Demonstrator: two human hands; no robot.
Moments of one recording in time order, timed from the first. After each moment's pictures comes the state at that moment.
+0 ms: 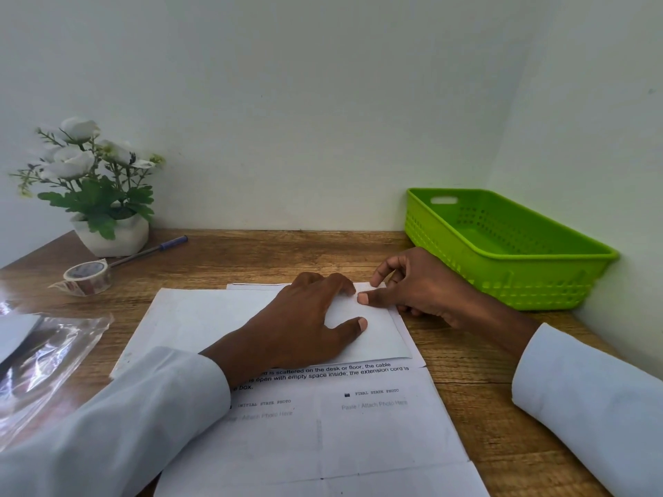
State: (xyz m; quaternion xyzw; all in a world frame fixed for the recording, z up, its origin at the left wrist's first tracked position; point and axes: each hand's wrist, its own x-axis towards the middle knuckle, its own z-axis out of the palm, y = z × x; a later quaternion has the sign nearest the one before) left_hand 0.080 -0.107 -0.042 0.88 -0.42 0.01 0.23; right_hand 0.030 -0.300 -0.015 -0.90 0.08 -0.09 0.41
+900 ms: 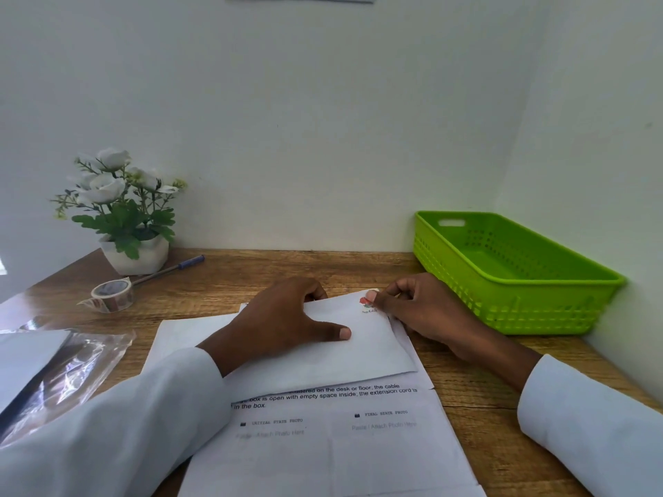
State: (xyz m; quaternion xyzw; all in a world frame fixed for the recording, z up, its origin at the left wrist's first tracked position) left_hand 0.109 -0.087 -0.022 0.90 -0.33 0.02 0.27; right_hand 0.029 -0.293 -0.022 -0.89 0.10 -0.17 0.41
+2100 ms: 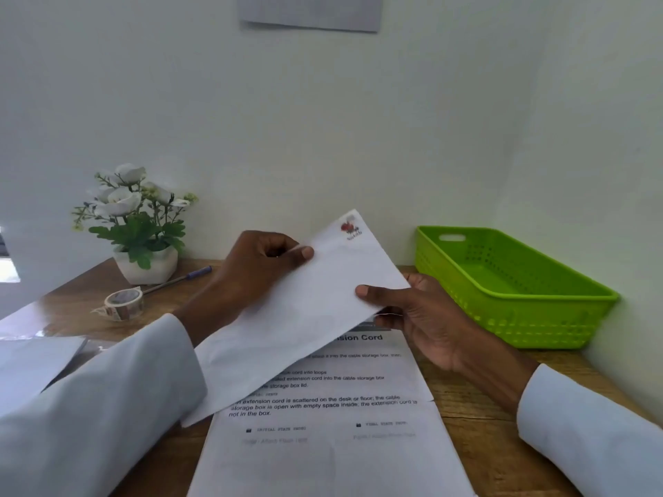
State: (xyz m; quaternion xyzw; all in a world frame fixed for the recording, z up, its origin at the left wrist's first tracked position) left_hand 0.124 -0.064 0.023 0.77 -0.26 0.06 0.58; right_hand 0.015 -0.264 0.002 -0.66 0.04 -0.10 0.74
